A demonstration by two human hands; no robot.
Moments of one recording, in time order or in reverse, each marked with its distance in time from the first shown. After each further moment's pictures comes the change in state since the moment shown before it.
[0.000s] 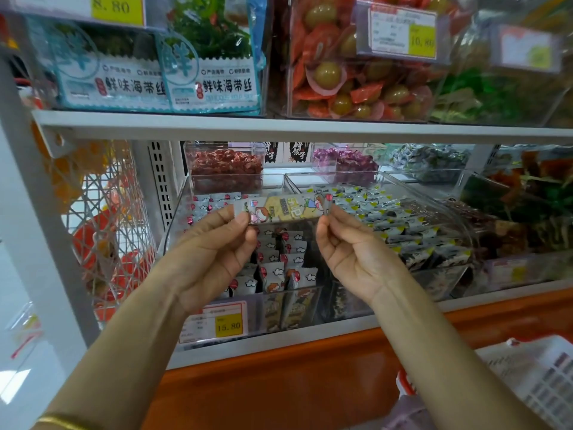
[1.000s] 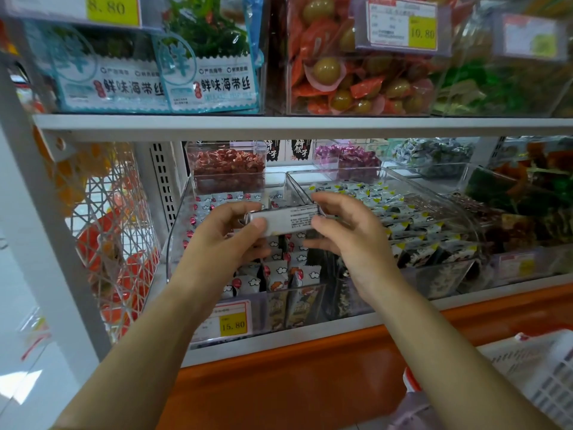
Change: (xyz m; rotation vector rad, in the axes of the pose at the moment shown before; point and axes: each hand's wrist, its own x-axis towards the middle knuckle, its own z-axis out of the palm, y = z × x) left_hand -0.008 -0.009 0.009 0.661 0.106 0.239; right_hand -0.001 0.009 -0.004 -0.865 -0.021 -0.441
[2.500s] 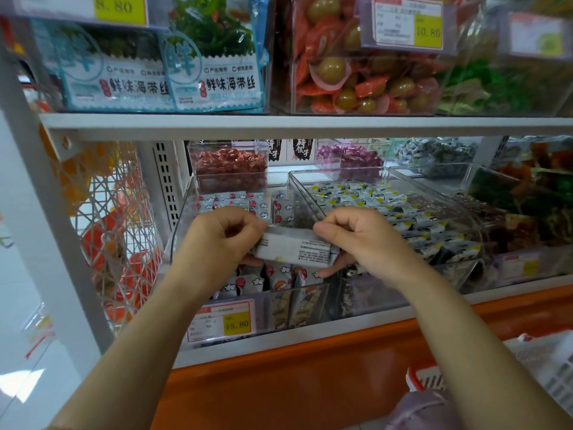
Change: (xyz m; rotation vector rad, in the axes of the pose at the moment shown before) left_hand 0.000 0.010 -0.006 0.367 -0.004 0.147; right_hand 0.007 -0.011 -0.021 -0.245 -0.342 0.085
